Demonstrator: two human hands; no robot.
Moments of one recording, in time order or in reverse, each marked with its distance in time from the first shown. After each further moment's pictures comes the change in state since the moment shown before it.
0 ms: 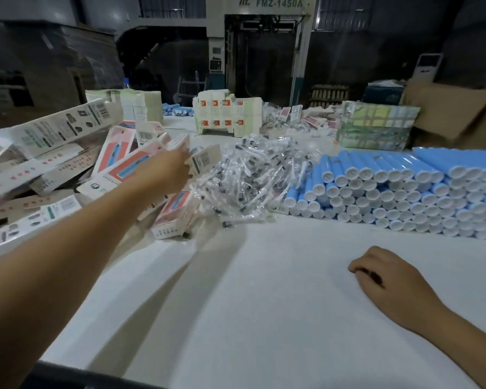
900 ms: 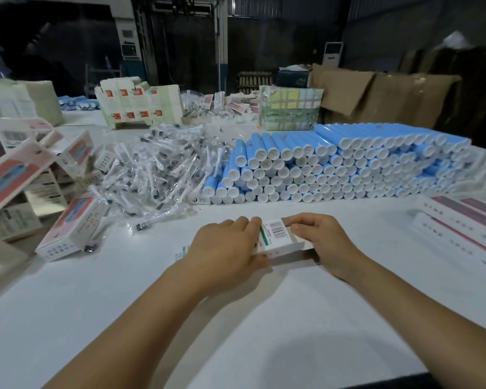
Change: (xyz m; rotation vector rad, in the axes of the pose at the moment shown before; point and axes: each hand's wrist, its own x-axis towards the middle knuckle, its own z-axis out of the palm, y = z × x) left_hand -0.121 0.169 0.093 0.123 -0.095 0.782; right_hand 0.010 0.013 -0.019 1.031 0.065 0.490
